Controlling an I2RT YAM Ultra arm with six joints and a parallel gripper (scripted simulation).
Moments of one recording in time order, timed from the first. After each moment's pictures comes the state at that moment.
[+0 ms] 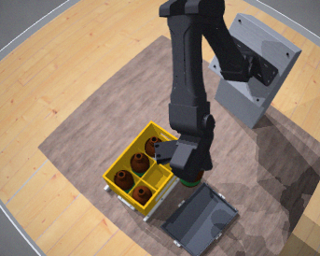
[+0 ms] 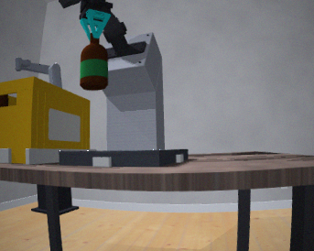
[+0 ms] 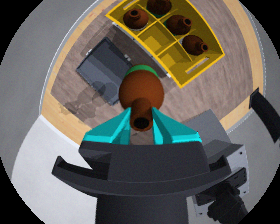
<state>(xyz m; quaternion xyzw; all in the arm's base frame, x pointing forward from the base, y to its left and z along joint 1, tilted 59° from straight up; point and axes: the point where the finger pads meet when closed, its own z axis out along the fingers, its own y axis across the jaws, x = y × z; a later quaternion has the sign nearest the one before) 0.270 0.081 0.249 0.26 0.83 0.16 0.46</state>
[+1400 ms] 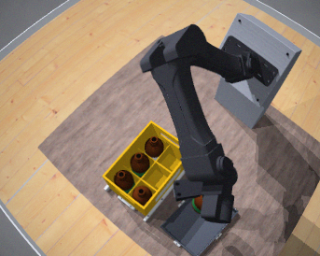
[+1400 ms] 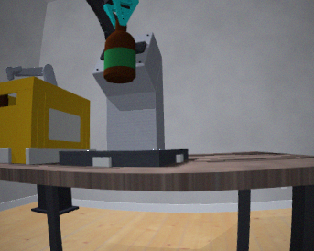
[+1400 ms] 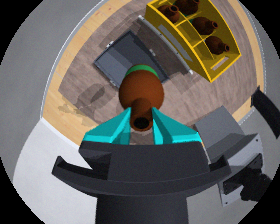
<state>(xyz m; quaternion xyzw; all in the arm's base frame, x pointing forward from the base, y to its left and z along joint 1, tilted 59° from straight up) 0.290 0.177 0.279 0.28 0.83 0.15 0.46</state>
